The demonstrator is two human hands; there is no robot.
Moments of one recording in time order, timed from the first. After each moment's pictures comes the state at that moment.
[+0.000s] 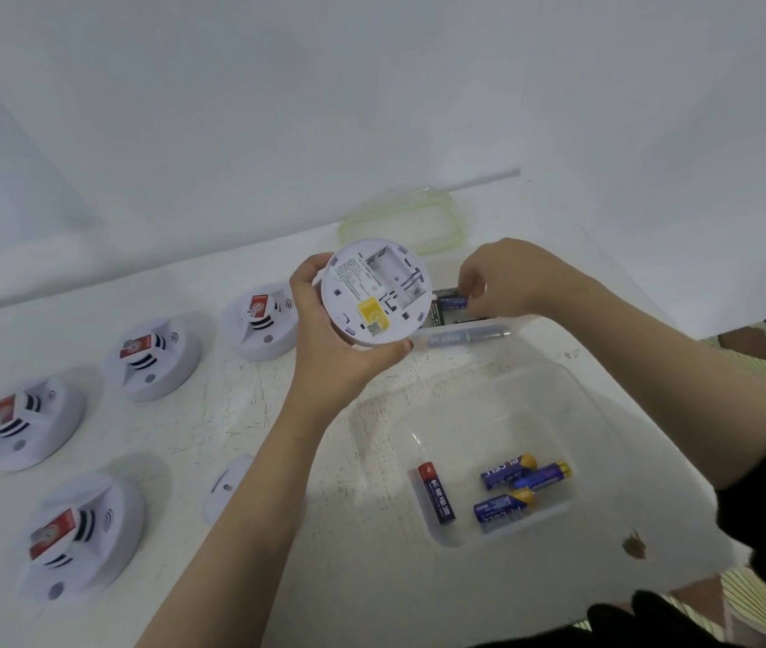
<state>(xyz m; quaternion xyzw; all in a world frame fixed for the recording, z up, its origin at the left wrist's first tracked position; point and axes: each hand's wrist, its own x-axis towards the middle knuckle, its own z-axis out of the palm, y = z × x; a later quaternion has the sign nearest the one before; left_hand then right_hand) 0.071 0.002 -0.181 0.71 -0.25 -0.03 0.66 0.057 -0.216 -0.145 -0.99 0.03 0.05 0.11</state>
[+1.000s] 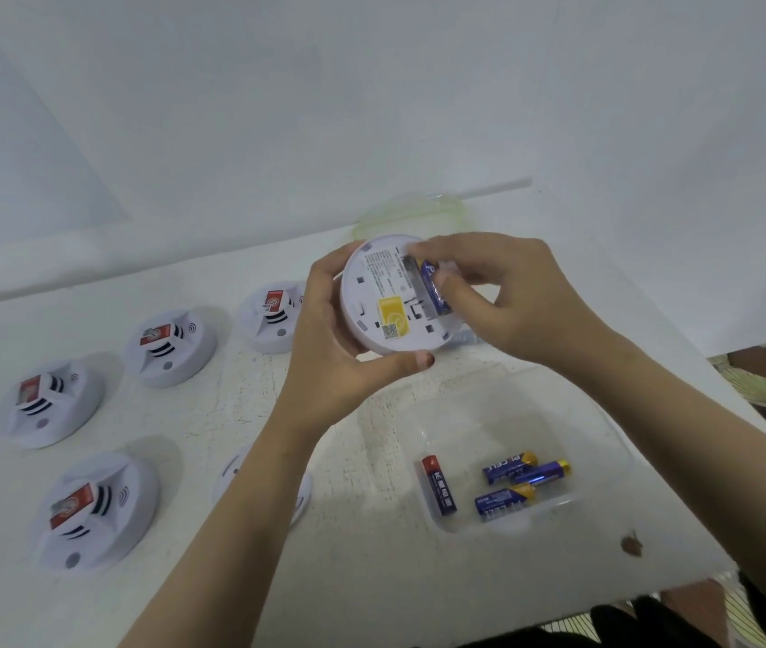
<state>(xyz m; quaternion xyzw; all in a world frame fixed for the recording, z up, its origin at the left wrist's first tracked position) 0.046 0.022 -0.148 0.68 -0.30 -0.05 0.66 0.000 -0.162 -0.118 -0.87 -0.12 -0.26 0.41</state>
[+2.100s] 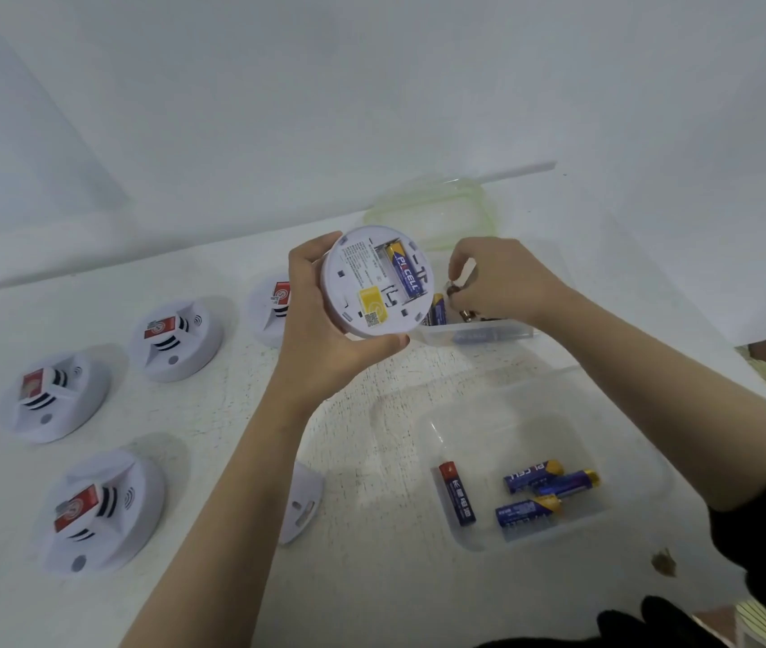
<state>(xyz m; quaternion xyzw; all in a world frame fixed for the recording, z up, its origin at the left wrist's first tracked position) 0.082 0.029 -0.164 0.73 -0.27 -0.03 0.63 0.067 -0.178 -0.150 -0.94 0.10 0.01 0.32</state>
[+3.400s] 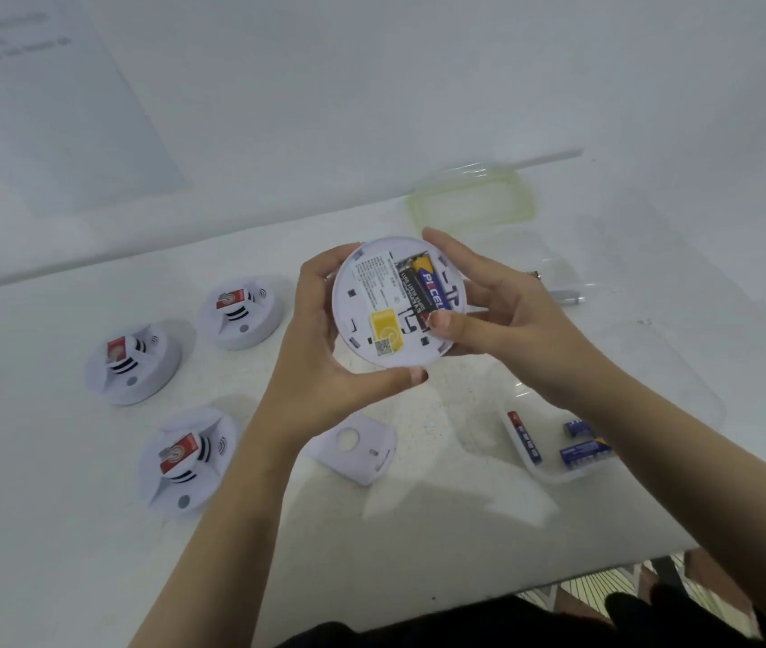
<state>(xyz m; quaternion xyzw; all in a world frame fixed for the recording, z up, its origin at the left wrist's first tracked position) 0.035 0.116 -0.140 0.72 -0.32 -0.06 0.62 -0.024 -0.069 -0.126 -0.69 -0.06 -0.03 0.72</state>
